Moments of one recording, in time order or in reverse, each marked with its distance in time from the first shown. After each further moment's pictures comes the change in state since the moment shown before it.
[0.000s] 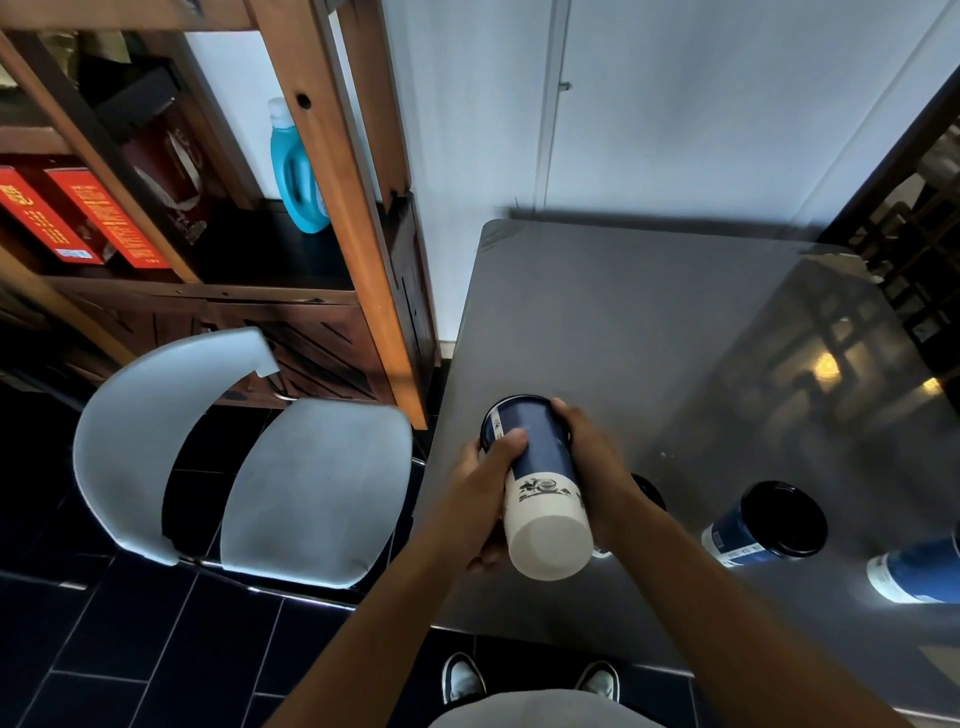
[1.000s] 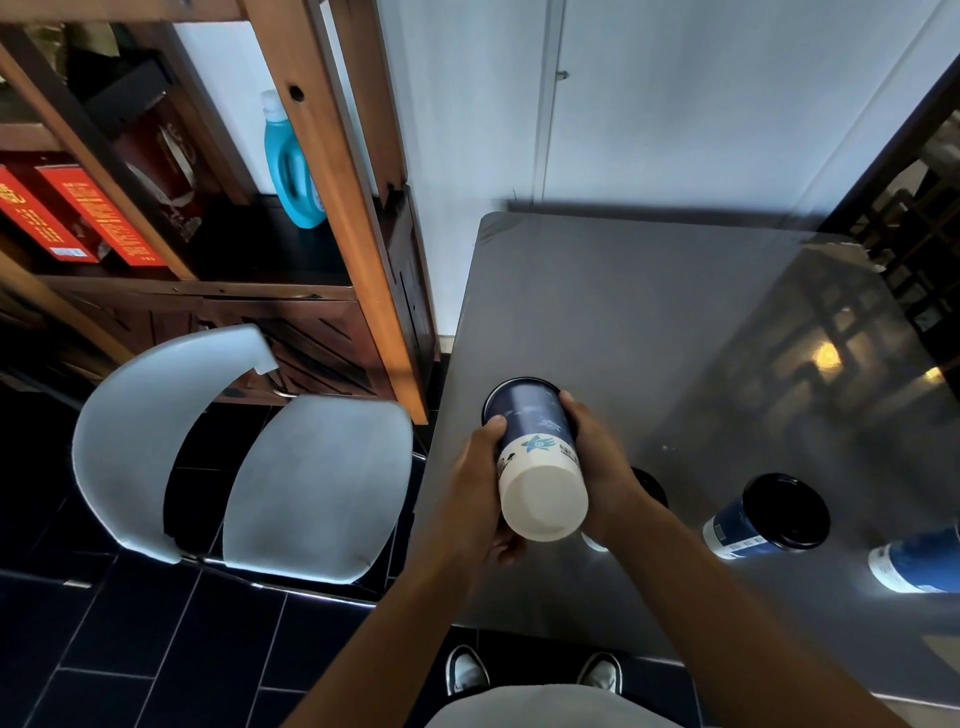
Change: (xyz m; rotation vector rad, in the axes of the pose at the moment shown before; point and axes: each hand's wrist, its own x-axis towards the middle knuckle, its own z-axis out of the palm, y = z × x) left_hand -0.005 0.002 0.011 -0.229 0.083 -0.001; right_hand 0.001 0.004 0.001 0.209 -0.084 0.037
